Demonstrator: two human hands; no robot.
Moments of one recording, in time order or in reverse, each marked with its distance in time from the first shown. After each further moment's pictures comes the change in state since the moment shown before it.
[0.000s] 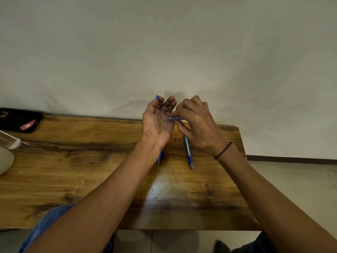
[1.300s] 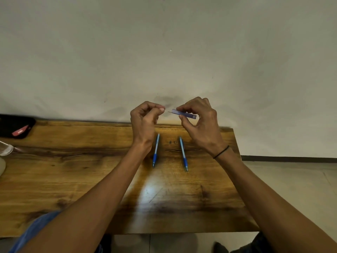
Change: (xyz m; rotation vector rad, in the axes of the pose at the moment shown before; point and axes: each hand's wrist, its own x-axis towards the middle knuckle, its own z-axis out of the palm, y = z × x) left_hand 0.001 0.002 -0.014 0.894 0.056 0.581; right_hand -0.010 0.021 0.002 0.269 0.236 0.262
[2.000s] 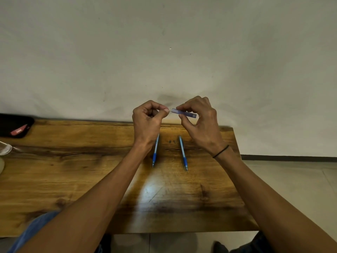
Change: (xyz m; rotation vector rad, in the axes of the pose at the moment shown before) left_hand 0.000 -0.001 0.002 0.203 -0.020 0.110; right_hand -0.001 0.005 0.003 -0.007 0.026 -0.016
